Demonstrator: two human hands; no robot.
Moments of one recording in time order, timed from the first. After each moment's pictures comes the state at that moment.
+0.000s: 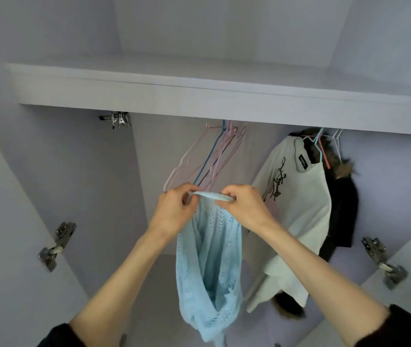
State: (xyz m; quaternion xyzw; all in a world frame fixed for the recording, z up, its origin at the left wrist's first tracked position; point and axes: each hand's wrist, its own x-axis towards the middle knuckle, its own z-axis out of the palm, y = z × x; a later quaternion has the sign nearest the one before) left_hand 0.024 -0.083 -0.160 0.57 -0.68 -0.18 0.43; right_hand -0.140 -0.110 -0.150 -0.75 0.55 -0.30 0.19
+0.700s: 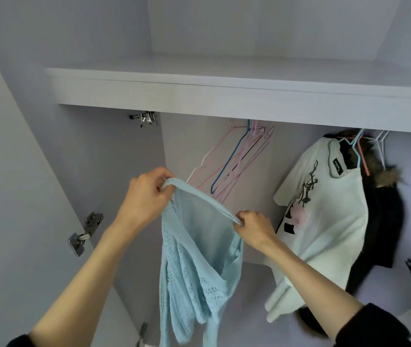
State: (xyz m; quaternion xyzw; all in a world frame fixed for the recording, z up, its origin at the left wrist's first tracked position) left_hand 0.077 -0.063 -0.130 0.67 -0.61 -0.09 0.41; right_hand -0.143 -0.146 -0.226 -0.80 0.58 -0.11 0.13
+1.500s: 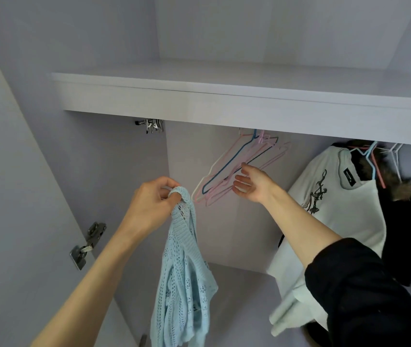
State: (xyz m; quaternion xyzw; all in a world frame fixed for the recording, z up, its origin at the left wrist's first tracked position) left_hand 0.087 -0.064 -0.123 0.66 -0.54 -0.25 0.45; right_hand -0.096 -0.241 -0.155 -0.33 0.51 -0.43 0.67
